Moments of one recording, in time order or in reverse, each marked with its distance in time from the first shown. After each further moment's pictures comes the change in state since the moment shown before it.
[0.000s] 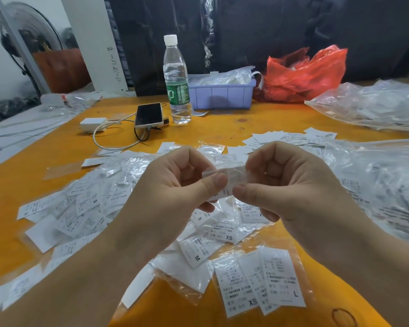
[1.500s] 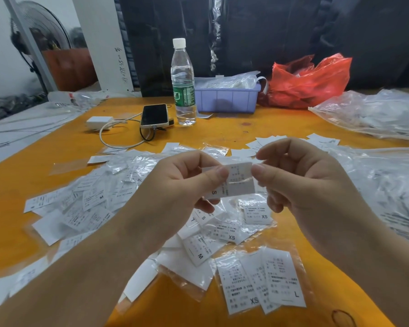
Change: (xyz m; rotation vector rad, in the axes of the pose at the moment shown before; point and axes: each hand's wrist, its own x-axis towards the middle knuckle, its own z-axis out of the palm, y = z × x) left_hand 0.000 0.006 -0.003 -0.016 -0.031 -0.143; right_hand 0.003 0.000 -0.006 0.020 0.069 -0.028
